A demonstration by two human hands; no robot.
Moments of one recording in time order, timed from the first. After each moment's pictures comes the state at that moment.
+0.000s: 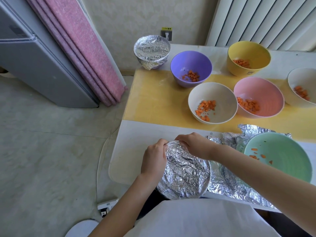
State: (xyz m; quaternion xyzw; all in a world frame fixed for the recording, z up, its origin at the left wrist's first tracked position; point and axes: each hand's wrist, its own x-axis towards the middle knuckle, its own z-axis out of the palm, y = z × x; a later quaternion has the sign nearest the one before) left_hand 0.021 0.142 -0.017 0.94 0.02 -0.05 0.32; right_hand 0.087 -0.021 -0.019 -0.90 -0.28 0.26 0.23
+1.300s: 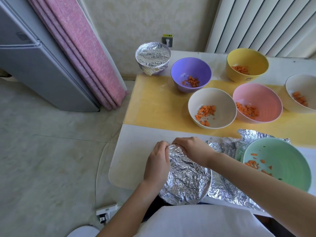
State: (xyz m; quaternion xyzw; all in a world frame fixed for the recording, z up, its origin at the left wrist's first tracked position) left_hand 0.016 0.132 -0.020 0.92 0.02 0.01 0.38; right_hand 0.080 -0.019 -0.023 -0.91 -0.30 0.15 0.25
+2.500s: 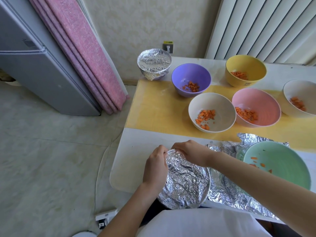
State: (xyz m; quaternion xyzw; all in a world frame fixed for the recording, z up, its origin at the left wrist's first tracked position) left_hand 0.014 0.139 -0.023 0.94 0.03 -0.01 0.35; right_hand 0.087 -0.013 -0.016 -0.88 -0.31 0.25 0.25
